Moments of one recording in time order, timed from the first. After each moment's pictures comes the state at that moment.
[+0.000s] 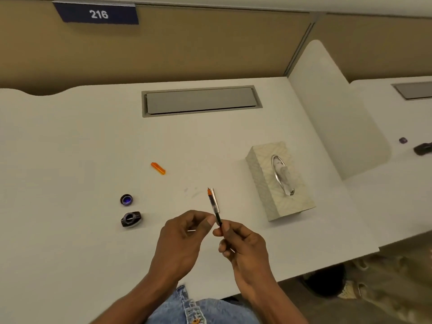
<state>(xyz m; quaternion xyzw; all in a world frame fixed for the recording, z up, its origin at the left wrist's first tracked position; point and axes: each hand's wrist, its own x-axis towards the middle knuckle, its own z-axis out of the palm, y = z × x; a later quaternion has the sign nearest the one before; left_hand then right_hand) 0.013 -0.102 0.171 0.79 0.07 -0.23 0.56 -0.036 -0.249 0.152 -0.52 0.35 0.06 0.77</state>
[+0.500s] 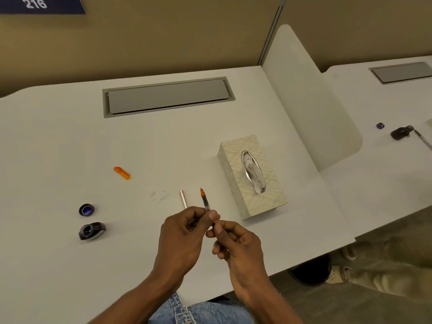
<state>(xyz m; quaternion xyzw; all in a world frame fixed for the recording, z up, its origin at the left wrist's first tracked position) 0.019 -0.194 0.162 0.76 0.06 -0.22 0.61 -0.043 -0.319 0.141 -0.53 0.35 0.03 0.77</state>
